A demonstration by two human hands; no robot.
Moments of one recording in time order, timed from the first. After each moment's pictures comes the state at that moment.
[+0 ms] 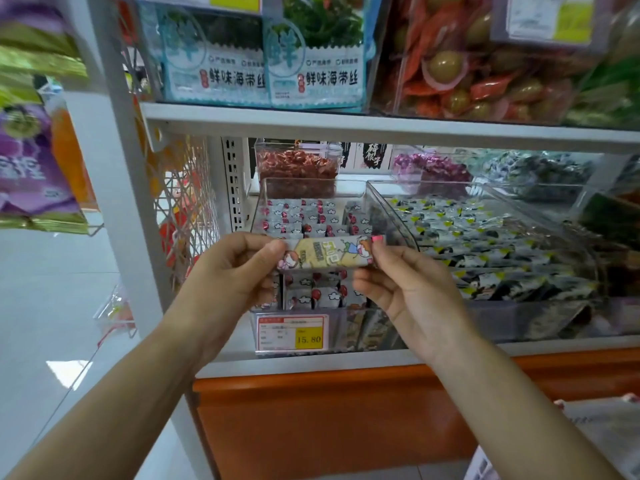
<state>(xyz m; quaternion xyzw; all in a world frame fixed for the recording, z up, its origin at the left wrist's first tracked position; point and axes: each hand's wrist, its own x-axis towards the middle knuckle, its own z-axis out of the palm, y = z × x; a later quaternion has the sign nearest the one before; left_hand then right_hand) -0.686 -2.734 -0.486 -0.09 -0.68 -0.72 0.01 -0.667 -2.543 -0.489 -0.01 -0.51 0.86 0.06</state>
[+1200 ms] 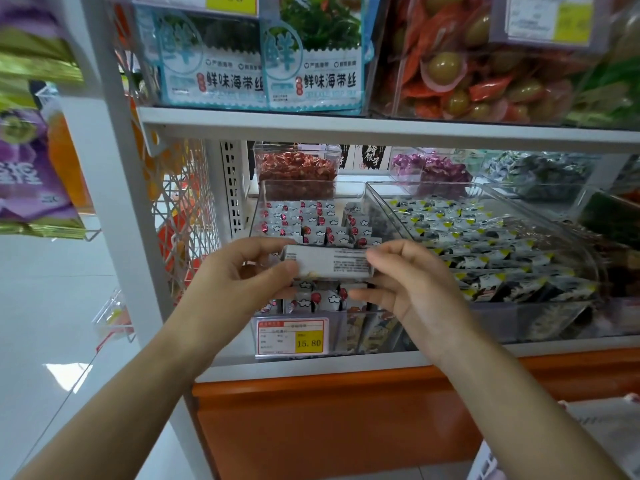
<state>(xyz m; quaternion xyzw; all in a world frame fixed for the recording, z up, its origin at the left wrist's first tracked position) -0.677 -2.733 -0.480 -0.12 -0.75 -0.64 0.03 -0.671 -2.533 -0.491 0.04 -0.60 0.80 0.05</state>
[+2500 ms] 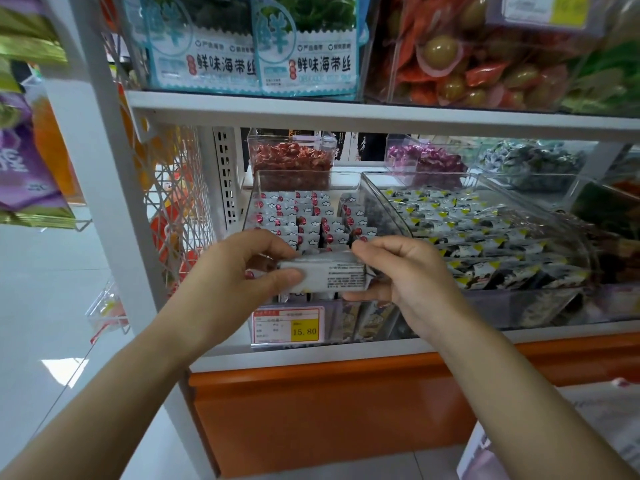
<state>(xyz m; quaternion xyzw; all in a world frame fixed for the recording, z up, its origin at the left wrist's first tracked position) -0.679 -2.735 -0.481 -0.19 -0.85 -0.48 0.09 -0.674 -2.534 -0.489 0.05 -0.66 0.74 0.05</state>
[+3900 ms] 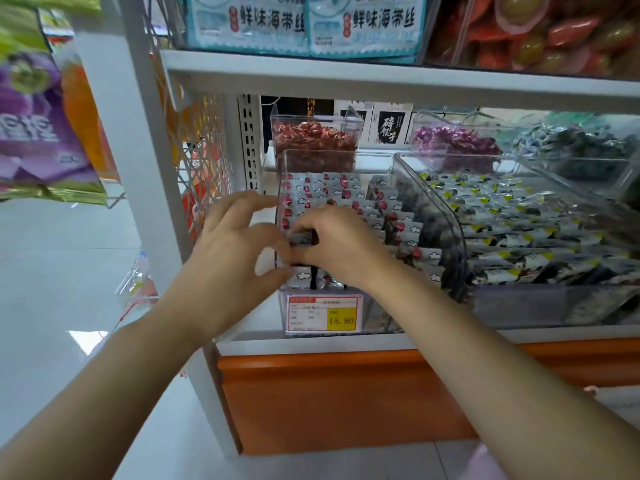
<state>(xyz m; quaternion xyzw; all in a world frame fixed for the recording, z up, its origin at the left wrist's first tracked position) -0.703 -2.770 -0.499 -0.23 -0.93 -0.22 0.21 -0.738 -2.614 -0.492 0.25 -0.92 0.26 0.12</state>
